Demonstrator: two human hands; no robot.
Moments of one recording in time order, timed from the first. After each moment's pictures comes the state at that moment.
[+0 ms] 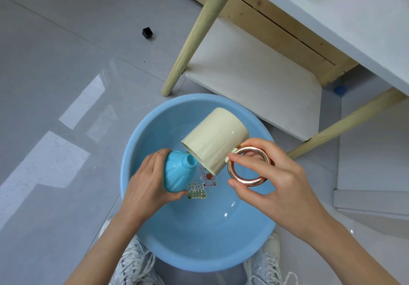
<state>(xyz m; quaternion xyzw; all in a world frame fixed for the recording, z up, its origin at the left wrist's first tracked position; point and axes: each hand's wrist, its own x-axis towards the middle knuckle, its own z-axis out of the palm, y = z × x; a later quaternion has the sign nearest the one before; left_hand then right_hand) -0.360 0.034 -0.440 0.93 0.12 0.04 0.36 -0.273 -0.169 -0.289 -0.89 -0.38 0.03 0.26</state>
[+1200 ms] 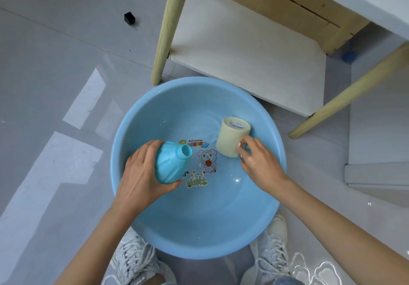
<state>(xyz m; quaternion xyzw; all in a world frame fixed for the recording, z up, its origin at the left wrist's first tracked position) -0.357 0.037 -0.447 0.93 0.09 0.02 0.35 -0.233 -0.235 -0.444 -0.93 -0.36 0.04 -0.01</state>
